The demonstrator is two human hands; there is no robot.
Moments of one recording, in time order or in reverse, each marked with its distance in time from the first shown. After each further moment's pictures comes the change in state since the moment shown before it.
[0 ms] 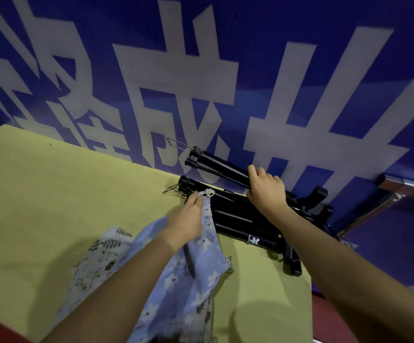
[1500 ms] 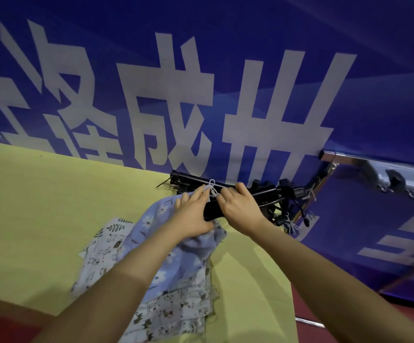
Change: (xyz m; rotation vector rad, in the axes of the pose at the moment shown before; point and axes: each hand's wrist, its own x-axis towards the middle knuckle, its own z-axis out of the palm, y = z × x) left_hand -0.110 0.018 0.006 0.039 0.170 0.296; right_hand -0.153 -0.067 -0.055 -0.380 0.259 -0.376
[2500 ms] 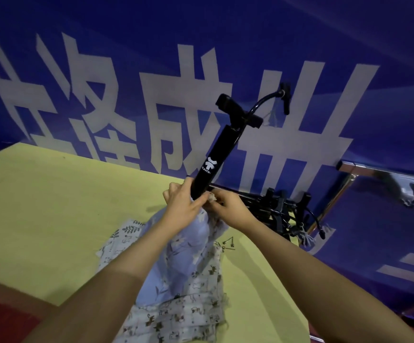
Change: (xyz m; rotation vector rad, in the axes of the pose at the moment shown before) left_hand -0.019 -0.023 -0.038 -0.464 0.436 -0.173; right_hand 0.046 -0.028 -0.007 1.332 -0.098 0.389
